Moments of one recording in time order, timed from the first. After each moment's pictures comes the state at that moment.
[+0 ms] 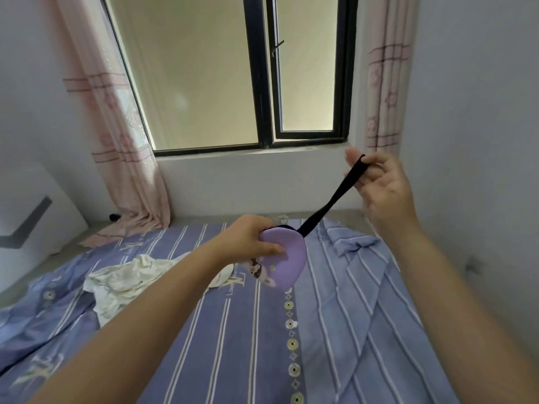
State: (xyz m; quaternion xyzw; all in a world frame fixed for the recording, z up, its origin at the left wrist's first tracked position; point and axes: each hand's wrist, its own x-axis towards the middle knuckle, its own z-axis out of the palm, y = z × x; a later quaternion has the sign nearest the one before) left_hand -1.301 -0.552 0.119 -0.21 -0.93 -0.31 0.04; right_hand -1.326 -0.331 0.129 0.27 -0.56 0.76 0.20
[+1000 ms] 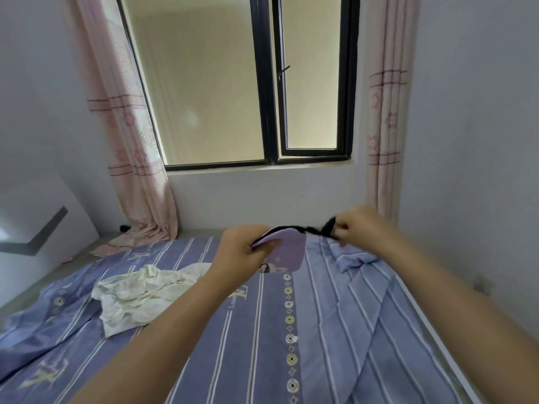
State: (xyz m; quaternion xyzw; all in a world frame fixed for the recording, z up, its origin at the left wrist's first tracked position) left_hand -1.253 -0.531 0.117 -0.24 -0.85 -0.35 0.32; right_hand -1.314 -0.320 0.138 0.23 -0.96 0.12 0.13
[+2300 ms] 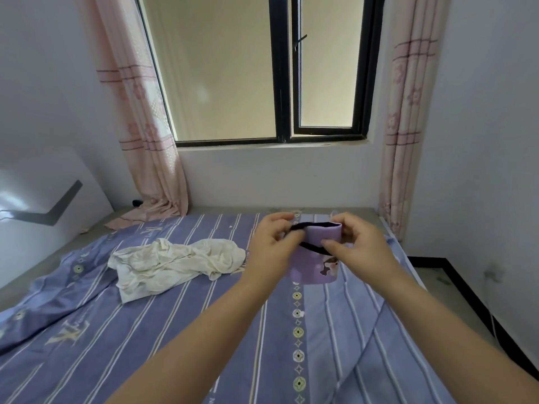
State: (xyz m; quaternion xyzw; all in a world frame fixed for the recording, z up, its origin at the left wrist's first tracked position) left_hand -1.241 -0.504 0.086 -0.05 -0.76 -0.60 0.24; right_hand -1.262 -0.359 0.084 0.24 -0.78 0.55 0.14
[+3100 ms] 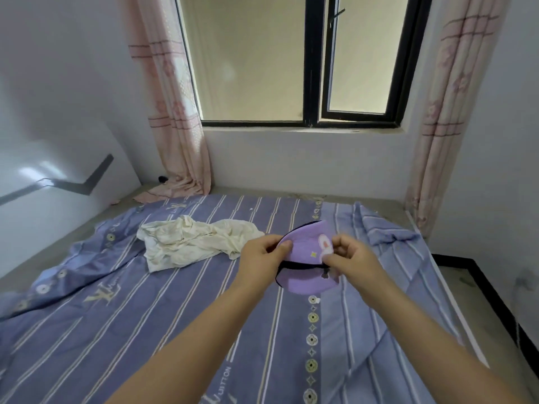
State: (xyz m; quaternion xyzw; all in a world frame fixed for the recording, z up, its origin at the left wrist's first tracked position) left_hand -1.226 -0.551 0.060 0.04 -0.79 -0.59 0.17; right_hand -1.267 -0.393 0.049 0.18 -0.72 0.67 -0.07
